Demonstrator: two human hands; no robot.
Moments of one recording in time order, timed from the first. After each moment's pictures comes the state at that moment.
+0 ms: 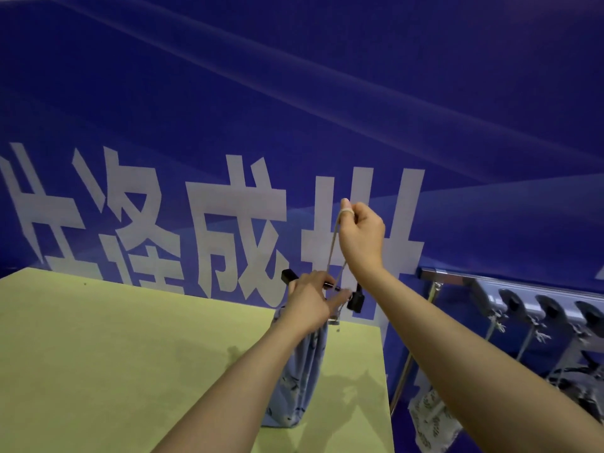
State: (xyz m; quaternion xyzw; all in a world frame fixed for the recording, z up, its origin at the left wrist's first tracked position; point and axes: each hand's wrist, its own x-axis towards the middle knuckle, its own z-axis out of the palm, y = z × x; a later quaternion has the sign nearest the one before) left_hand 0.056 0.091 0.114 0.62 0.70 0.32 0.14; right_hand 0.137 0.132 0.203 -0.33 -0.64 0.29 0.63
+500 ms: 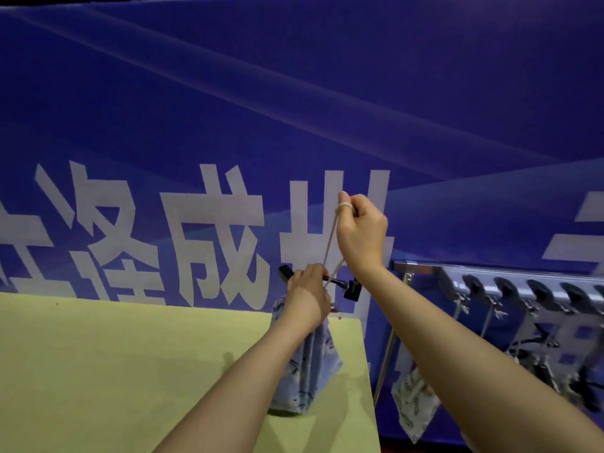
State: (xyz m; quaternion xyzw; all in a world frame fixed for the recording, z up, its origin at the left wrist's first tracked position) left_hand 0.091 0.085 0.146 0.65 0.72 0.24 0.07; right_hand 0.173 0.112 0.224 -0.34 -0.63 0.19 0.67
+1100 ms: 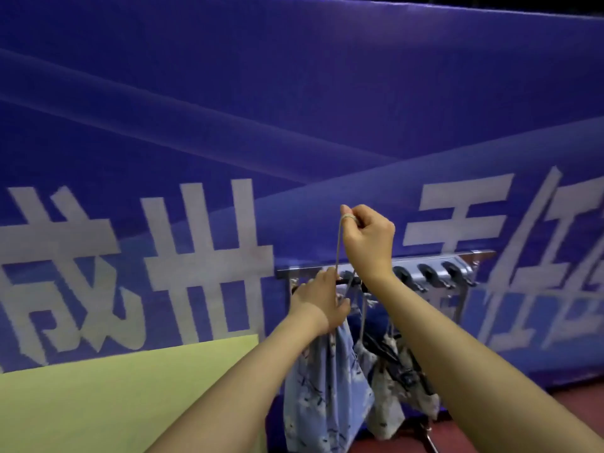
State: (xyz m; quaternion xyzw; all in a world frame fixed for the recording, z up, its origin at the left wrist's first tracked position) left_hand 0.330 0.142 0.152 0.79 0.58 0.17 0.08; right_hand 0.424 0.151 0.218 -0.46 -0.59 0.03 0.66
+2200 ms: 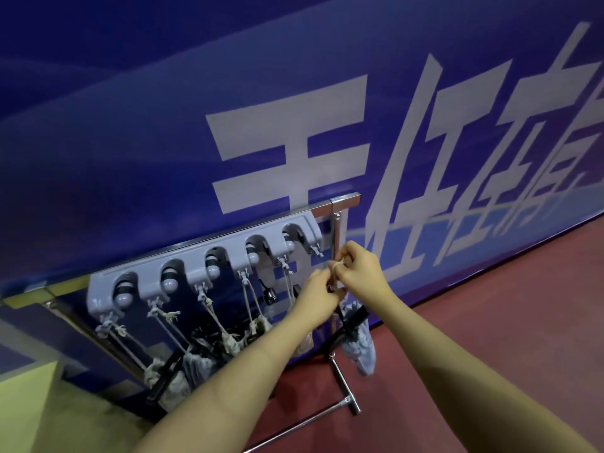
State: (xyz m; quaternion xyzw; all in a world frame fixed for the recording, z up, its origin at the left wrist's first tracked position) left_hand 0.749 0.277 0.031 0.73 0.51 0.17 0.42; right_hand 0.861 0.270 0.037 -0.68 -0.56 0.24 0.40
